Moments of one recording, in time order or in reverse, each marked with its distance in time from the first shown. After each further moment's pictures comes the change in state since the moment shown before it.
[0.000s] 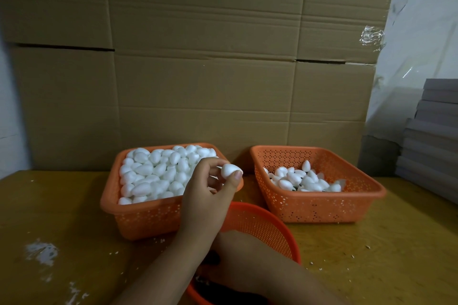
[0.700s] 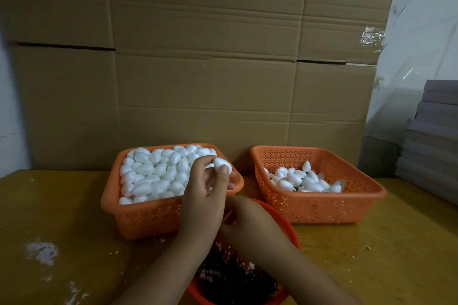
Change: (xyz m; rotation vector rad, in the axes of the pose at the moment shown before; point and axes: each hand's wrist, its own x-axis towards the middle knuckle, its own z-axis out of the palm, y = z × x) left_hand 0.001 -0.003 0.002 -0.140 0.030 -0.051; right_hand 0.004 0.004 -0.016 0.147 0.441 0.086
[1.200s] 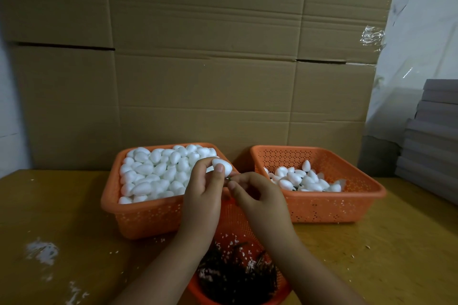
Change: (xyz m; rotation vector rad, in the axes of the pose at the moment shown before) left_hand 0.002 0.002 0.001 -0.075 -0.041 -0.062; right_hand 0.008 0.007 -0.008 0.481 0.346 0.134
